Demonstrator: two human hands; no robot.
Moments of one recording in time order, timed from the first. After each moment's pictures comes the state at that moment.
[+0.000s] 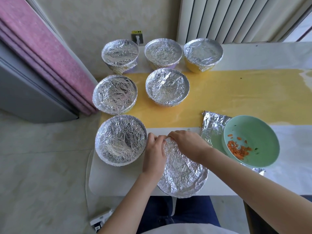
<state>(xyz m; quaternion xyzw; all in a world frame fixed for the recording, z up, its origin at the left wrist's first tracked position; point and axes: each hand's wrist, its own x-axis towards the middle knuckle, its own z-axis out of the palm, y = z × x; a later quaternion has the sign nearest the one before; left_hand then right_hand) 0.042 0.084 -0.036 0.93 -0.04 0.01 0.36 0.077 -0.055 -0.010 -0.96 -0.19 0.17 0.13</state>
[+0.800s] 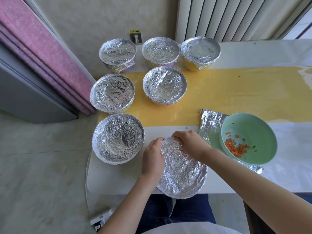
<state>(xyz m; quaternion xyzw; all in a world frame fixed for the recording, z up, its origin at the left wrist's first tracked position) 0.031 0.081 -0.036 0.94 0.00 -0.07 0.34 0.071 -0.073 -0.032 -0.95 -0.12 0.17 0.25</state>
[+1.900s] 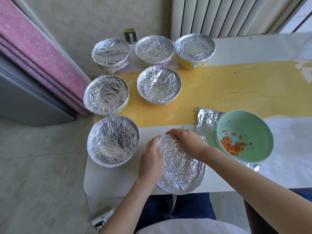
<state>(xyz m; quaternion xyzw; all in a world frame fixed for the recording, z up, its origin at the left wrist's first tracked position) 0.029 0.076 -0.030 0.92 0.00 -0.11 0.37 0.073 -0.079 -0.030 -0.93 -0.12 0.18 0.28</state>
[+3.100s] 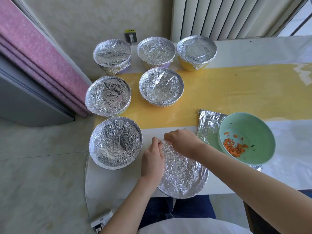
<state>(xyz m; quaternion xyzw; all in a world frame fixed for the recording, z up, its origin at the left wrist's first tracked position) 0.037 0.077 -0.039 0.94 -0.01 -0.04 0.33 0.089 -0.053 -0.015 -0.95 -0.20 0.22 0.09</state>
